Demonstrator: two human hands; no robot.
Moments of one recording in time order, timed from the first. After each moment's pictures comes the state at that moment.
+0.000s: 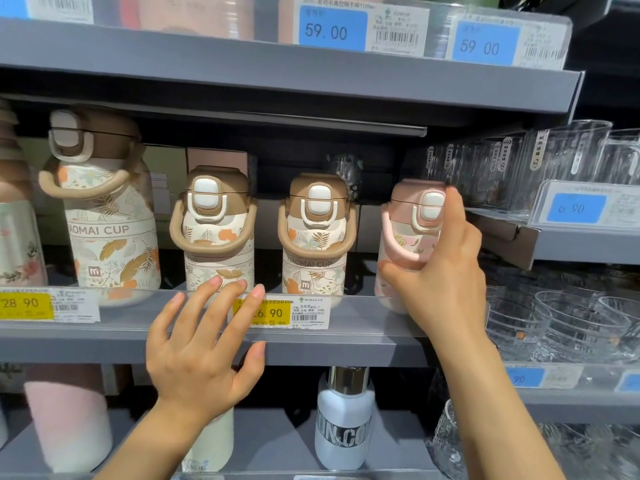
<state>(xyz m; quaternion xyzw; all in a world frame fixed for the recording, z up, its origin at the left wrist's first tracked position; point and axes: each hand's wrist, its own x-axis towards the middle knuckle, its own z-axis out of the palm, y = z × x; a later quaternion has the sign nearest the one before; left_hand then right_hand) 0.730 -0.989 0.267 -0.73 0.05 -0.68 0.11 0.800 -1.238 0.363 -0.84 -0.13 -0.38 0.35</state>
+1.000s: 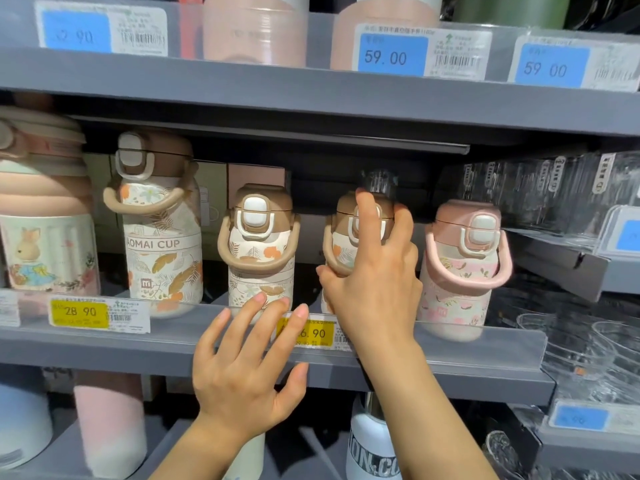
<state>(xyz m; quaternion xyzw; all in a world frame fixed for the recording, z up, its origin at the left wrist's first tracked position) 0.728 -0.991 0.270 -0.73 0.04 -0.67 0.11 0.775 -1.127 0.373 -0.84 -0.19 -0.44 0.27</state>
